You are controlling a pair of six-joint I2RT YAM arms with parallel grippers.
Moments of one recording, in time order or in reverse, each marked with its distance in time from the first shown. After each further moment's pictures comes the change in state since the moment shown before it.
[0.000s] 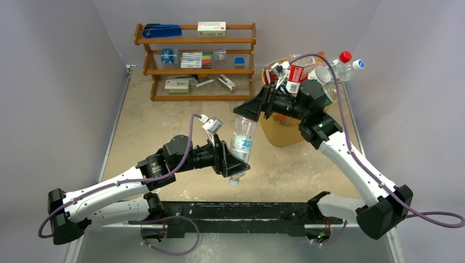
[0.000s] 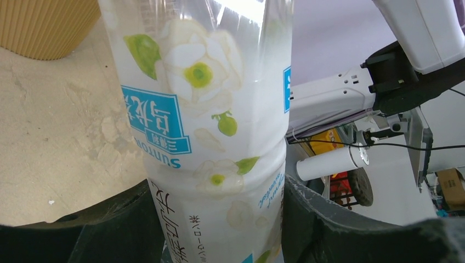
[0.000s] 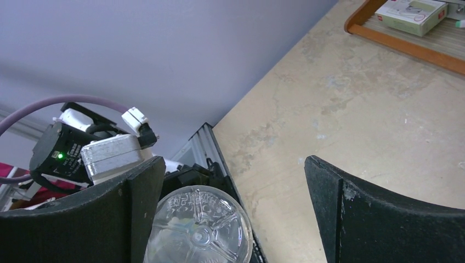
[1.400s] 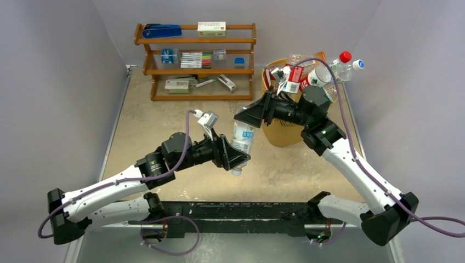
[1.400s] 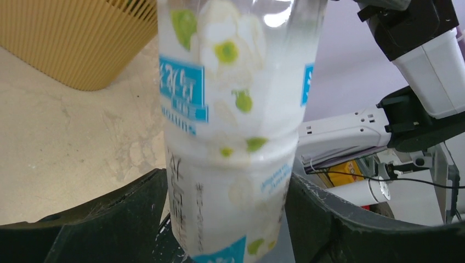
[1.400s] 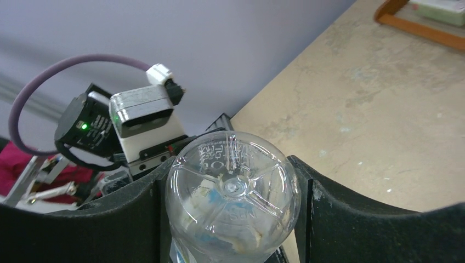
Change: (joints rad) left arm 0.003 0.027 0.033 0.006 -0.106 0.029; right arm 0.037 -0.065 -0.058 0.043 -0.029 0.057
